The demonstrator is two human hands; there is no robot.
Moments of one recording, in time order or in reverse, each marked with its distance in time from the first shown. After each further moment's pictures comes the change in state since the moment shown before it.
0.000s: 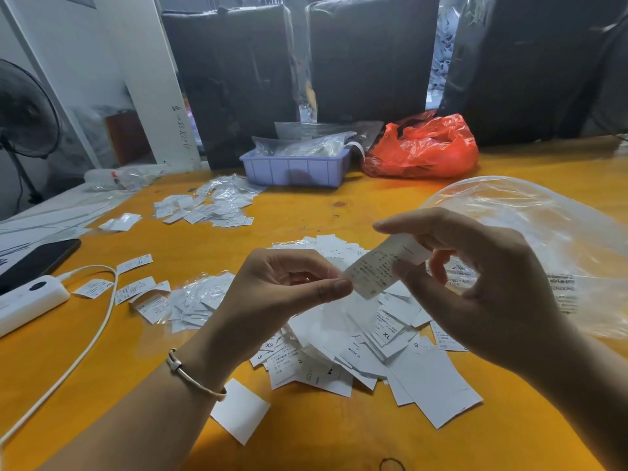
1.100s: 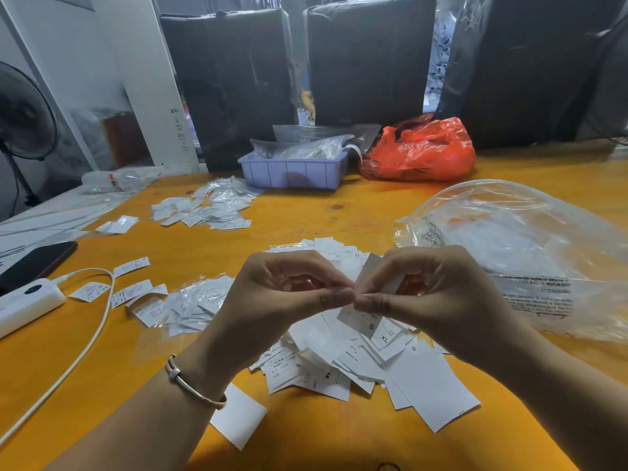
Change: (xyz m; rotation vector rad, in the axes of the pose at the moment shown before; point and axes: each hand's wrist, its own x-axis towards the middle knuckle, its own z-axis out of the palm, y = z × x) left_hand 0.003 -0.005 0.001 0.034 -0.034 0.106; right_hand -0.003 0.009 0.018 0.442 -0.208 0.333
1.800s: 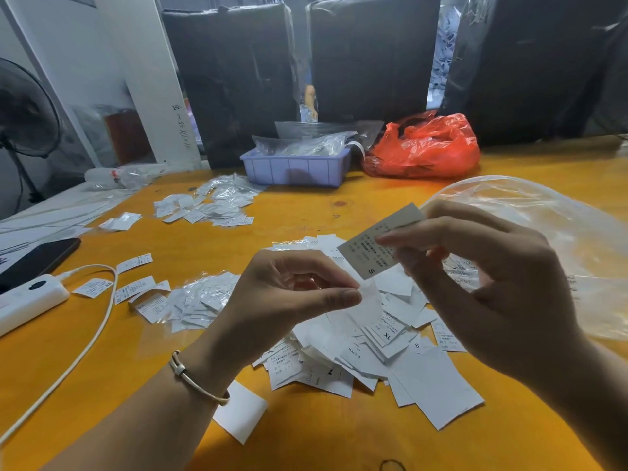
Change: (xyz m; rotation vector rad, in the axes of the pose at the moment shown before) left_hand -0.002 0.001 0.001 0.002 0.001 -0.048; right_hand -0.004 -0.022 -0.010 -0.409 0.246 -0.456
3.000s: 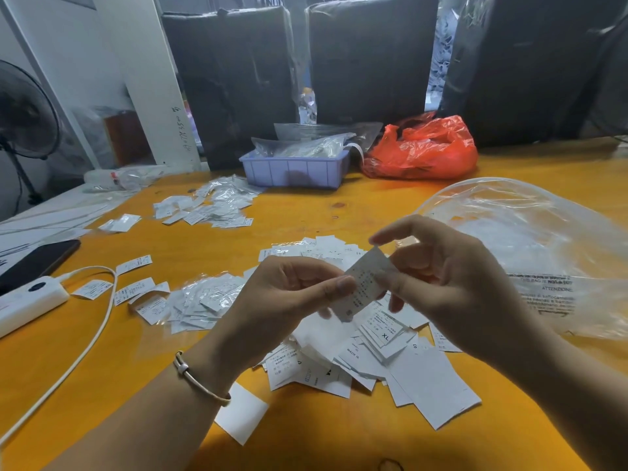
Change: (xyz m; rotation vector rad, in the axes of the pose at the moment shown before) left_hand 0.002 0.001 0.006 -0.036 0.011 -0.145; right_hand -0.005 0.009 0.012 0.284 -0.199 0.562
